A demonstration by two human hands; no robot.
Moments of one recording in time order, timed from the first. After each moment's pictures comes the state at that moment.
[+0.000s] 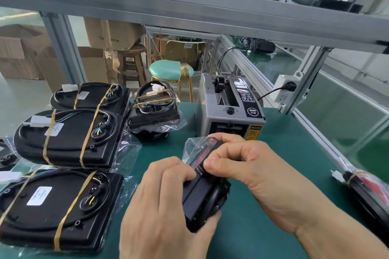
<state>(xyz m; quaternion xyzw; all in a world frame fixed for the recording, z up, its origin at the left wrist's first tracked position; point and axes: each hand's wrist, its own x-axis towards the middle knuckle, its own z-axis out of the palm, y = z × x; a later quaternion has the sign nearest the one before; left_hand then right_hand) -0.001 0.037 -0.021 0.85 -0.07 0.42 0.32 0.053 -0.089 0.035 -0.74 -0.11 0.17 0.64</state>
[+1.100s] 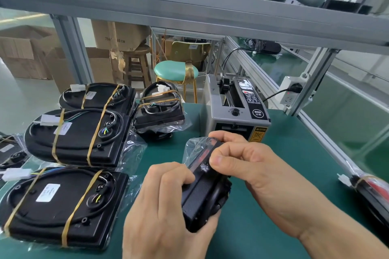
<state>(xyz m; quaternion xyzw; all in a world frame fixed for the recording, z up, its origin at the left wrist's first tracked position) -0.004 0.038 -0.027 0.85 -0.02 0.44 0.30 0.051 -0.086 0.035 -0.72 -0.13 0.19 0.65</state>
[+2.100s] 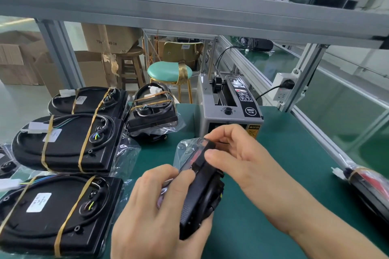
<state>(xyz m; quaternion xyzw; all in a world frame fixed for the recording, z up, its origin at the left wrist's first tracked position) -0.004 0.040 -0.025 0.88 -0.05 0.40 0.24 0.061 -0.090 0.018 -0.78 -0.14 0.10 0.60</state>
